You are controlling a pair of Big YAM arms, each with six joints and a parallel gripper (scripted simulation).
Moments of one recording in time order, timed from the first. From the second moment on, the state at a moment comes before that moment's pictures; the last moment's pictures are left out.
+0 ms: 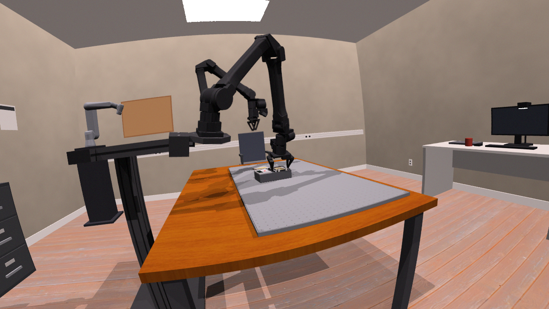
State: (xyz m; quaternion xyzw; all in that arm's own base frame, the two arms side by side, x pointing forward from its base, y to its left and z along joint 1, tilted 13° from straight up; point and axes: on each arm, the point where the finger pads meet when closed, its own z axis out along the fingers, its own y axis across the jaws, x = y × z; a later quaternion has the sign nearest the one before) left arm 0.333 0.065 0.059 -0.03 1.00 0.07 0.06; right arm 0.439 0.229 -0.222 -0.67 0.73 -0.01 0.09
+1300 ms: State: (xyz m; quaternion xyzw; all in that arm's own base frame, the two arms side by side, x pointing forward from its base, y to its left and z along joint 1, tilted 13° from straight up) left arm 0.333 0.065 0.059 -0.03 1.00 0.07 0.06; right arm 0.439 0.229 -0.222 -0.67 0.73 -0.01 0.09
